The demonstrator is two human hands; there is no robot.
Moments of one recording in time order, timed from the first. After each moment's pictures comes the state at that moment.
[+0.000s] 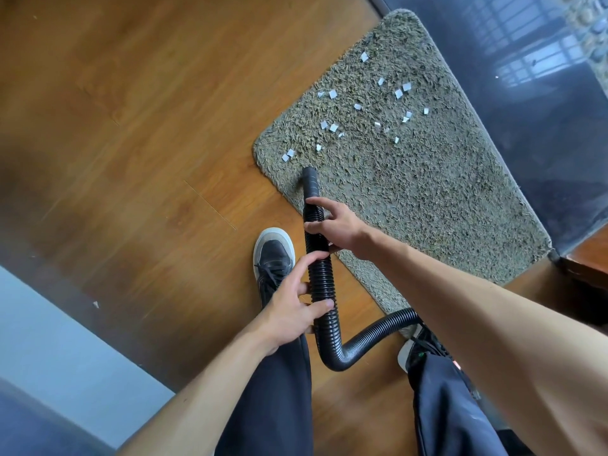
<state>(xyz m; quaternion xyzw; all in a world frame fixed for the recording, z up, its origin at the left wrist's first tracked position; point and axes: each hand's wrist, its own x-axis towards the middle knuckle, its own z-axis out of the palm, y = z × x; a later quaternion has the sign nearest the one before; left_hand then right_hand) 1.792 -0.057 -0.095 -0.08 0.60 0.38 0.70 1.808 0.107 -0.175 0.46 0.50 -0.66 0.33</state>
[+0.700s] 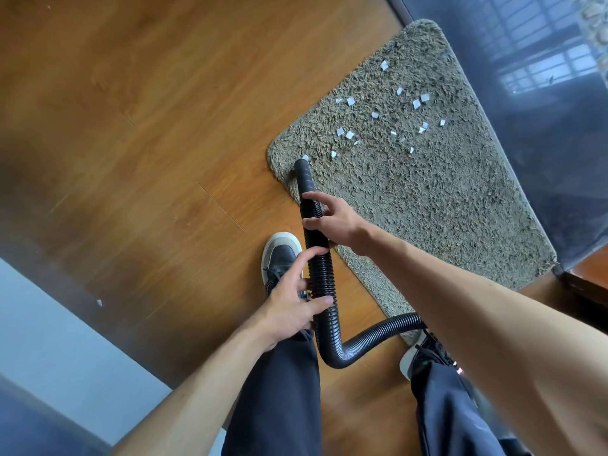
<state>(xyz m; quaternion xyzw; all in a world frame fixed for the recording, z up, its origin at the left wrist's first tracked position) 1.761 -0.069 -0.106 -0.09 0.59 0.40 0.70 1.765 0.099 -0.178 0.43 0.55 -0.63 0.34</state>
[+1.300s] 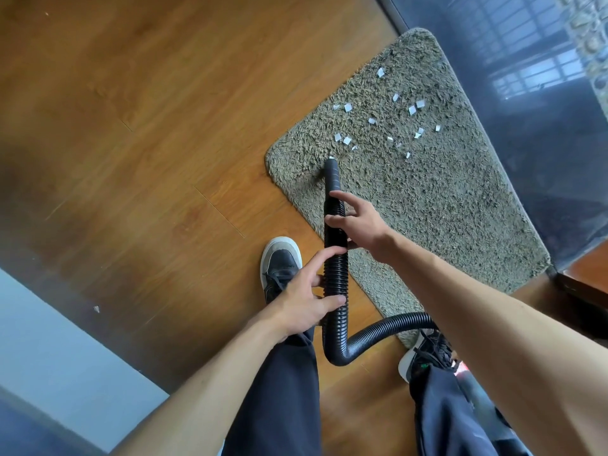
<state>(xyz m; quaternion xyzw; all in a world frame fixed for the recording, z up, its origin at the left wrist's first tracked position) 1.755 -0.048 -0.108 -0.04 0.57 0.39 0.72 1.786 0.123 -0.170 0.50 0.50 -0.65 0.28</state>
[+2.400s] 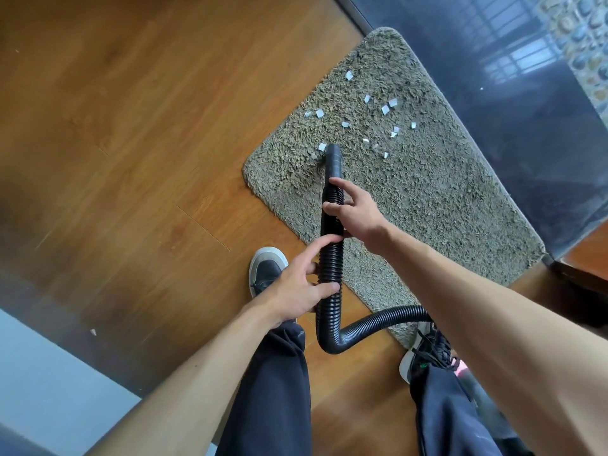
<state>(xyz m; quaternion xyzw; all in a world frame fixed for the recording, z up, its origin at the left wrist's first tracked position) 1.748 -0.001 -0.120 0.00 0.58 0.37 0.72 1.794 0.164 -0.180 0.53 0.49 -0.66 0.21</state>
